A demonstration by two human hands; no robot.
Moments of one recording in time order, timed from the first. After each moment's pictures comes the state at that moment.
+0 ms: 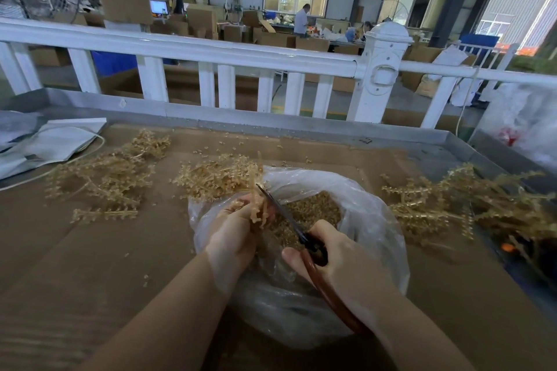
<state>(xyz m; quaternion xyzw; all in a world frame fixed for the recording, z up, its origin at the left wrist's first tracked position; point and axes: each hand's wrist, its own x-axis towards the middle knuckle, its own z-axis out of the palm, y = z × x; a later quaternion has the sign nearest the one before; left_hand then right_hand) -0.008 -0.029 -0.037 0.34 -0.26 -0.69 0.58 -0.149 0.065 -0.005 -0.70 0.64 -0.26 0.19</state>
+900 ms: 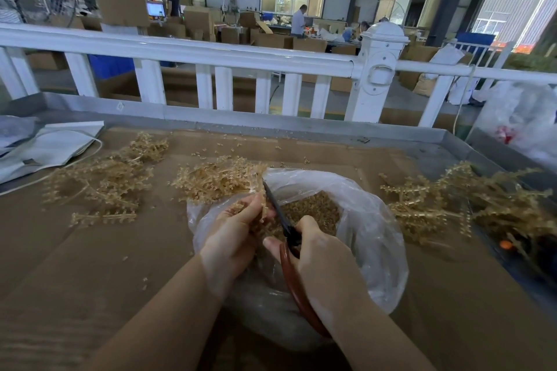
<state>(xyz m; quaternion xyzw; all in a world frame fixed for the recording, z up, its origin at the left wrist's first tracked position) -0.002 -0.028 -0.038 0.31 -0.25 -0.75 0.53 -0.117 0.055 -0.016 -0.69 0.66 -0.29 0.09</state>
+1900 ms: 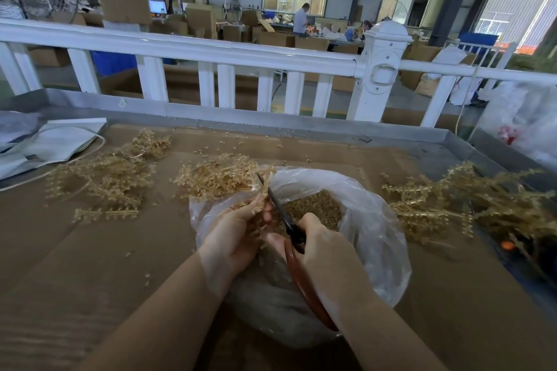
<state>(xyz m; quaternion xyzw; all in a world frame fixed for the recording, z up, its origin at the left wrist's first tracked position) 0.002 -0.022 -0.032 0.34 -0.24 -0.76 0.50 -0.123 0.050 -0.016 -0.69 0.66 -0.28 0.10</state>
